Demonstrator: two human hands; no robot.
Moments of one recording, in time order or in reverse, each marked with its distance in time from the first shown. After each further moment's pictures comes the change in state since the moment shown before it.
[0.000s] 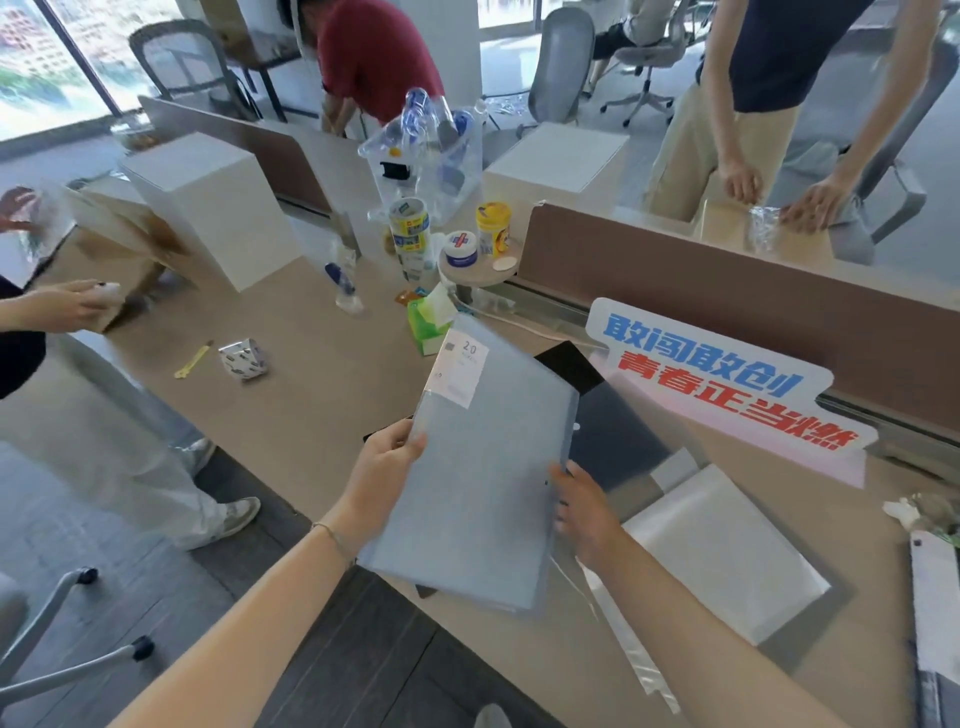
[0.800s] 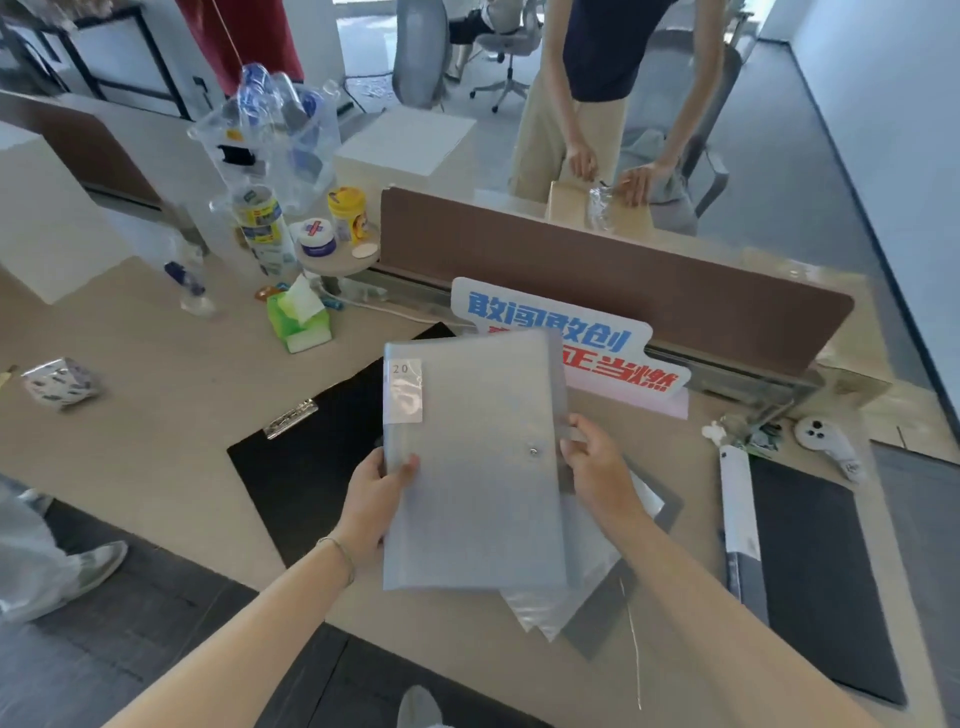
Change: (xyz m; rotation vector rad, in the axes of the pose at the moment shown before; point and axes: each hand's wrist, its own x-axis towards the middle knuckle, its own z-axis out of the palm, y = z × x) left_hand -0.013 -0.053 0.134 -0.028 -0.087 -0.208; right_hand -0.090 -0.053 -0.143 -0.381 0.283 -0.468
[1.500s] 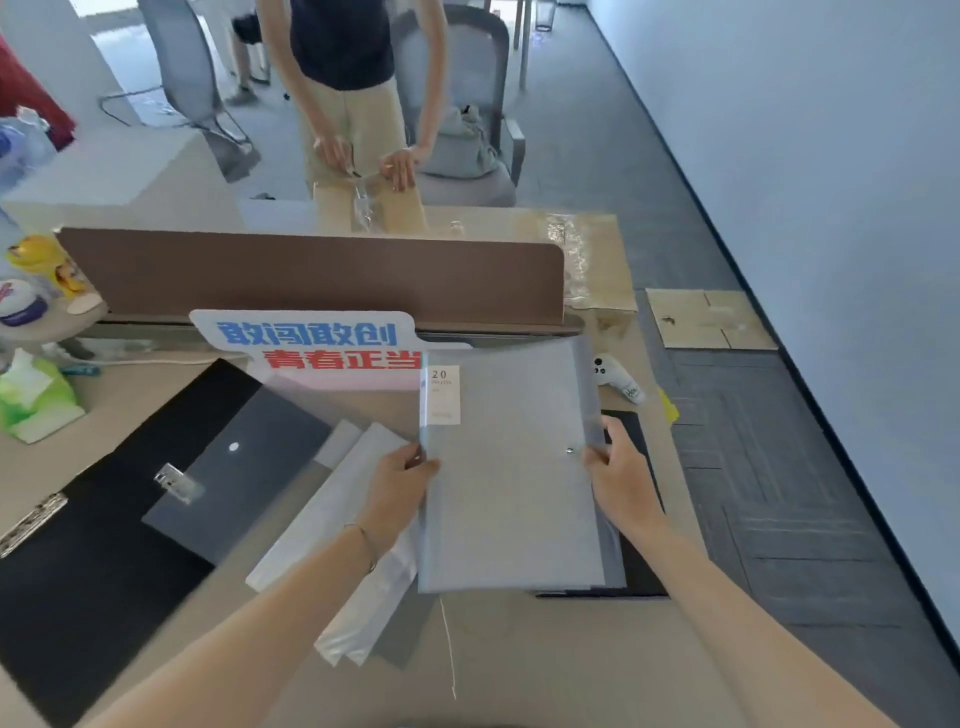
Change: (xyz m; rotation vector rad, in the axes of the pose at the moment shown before) left_hand -0.029 -0.018 0.321 0.386 -0.337 0.041; right_hand -0.044 0.112 -0.306 -0.164 0.358 0.102
